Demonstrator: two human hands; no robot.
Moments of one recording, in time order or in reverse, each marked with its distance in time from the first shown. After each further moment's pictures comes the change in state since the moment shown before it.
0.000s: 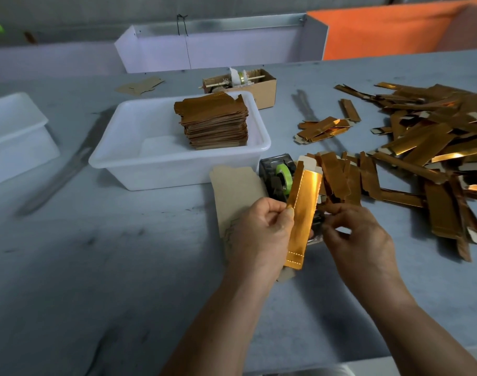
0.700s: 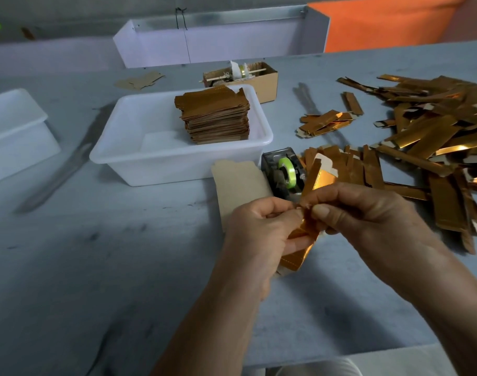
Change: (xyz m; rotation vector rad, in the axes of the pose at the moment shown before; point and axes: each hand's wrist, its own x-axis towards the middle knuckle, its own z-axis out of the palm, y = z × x) left_hand -0.015 0.013 -0.014 -0.349 -0.127 -0.131; right_hand -0.001 -0.047 -0.049 0.319 -0.377 -0.164
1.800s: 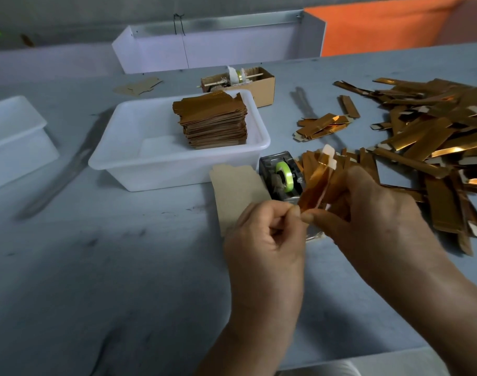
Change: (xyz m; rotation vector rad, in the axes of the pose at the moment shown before) left_hand -0.018 -0.017 0.017 0.368 0.360 0.633; right_hand 0.004 -0.012 0.005 -0.578 0.165 0.049
